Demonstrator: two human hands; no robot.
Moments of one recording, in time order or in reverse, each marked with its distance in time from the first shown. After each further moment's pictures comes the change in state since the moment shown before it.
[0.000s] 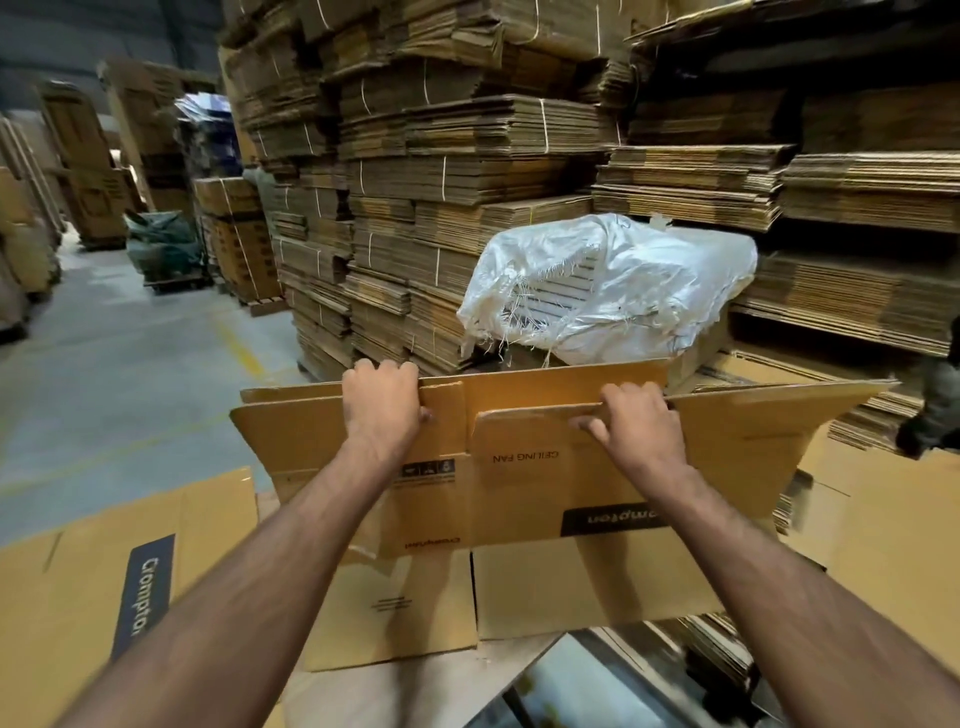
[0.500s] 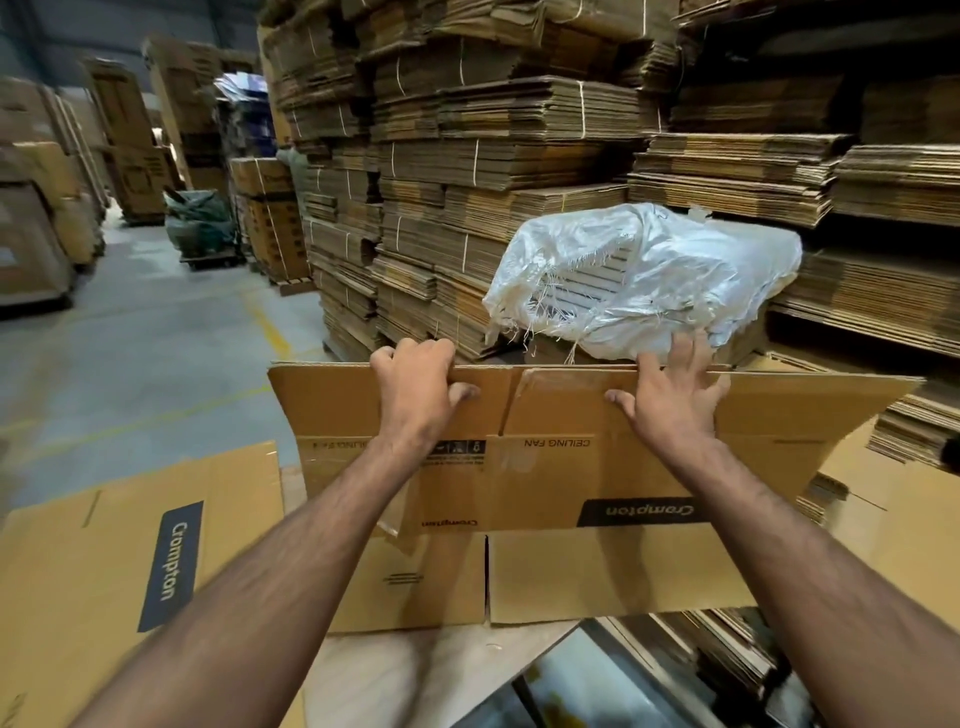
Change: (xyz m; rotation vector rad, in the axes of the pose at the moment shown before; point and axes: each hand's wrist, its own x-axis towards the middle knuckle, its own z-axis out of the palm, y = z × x) left_hand -0.008 0.004 0.005 -0.445 0.172 -0.029; right_hand 0.030 0.002 0.006 -0.097 0.057 0.111
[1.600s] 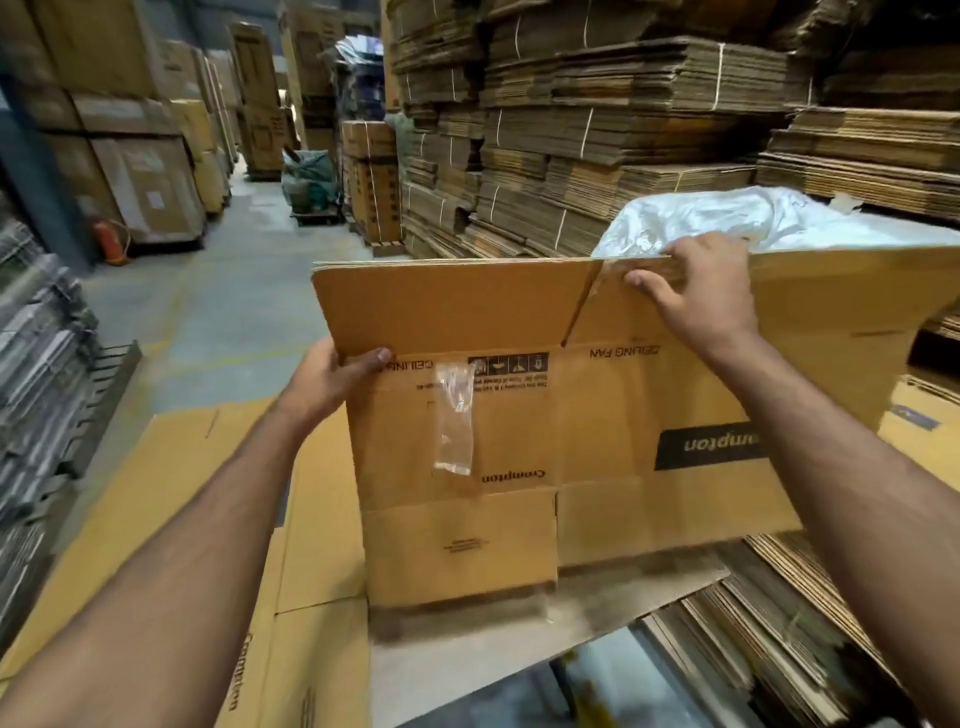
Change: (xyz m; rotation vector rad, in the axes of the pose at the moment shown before) left_hand -0.056 -0.179 -0.051 -0.993 -0.146 -0.437; right_hand 0.056 -0.088 -0.049 0.454 0.216 -0.390
